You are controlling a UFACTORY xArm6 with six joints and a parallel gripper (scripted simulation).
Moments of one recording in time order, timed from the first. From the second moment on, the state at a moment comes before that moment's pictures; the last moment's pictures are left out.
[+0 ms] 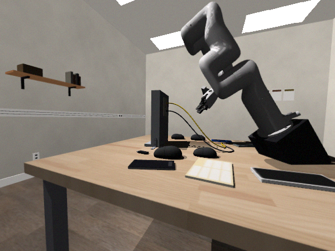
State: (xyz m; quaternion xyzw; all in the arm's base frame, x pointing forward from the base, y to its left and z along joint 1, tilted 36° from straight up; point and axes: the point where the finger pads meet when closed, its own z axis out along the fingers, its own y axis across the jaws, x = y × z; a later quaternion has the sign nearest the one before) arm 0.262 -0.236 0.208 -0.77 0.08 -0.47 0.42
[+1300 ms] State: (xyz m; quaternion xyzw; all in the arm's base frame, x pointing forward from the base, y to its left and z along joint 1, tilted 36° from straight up) arm 0.274 -0.222 0.254 -0.32 0.35 -0.51 0.72
